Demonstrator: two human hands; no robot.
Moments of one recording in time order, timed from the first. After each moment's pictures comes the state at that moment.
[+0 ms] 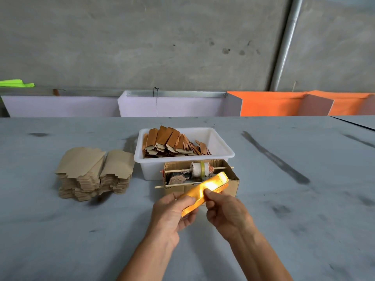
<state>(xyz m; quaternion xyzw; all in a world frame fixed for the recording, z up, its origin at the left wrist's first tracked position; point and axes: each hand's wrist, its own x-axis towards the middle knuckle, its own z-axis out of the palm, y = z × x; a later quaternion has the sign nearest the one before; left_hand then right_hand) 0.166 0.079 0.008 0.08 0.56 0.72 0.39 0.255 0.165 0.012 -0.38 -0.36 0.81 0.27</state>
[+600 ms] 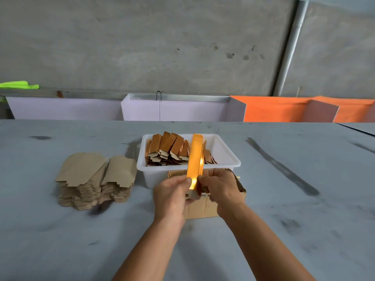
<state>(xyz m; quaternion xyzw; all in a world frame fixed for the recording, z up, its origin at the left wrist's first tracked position) 0.141 0.111 0.037 0.10 0.59 0.76 0.26 0.206 0.182 0.059 -0.42 -0.63 0.59 0.29</state>
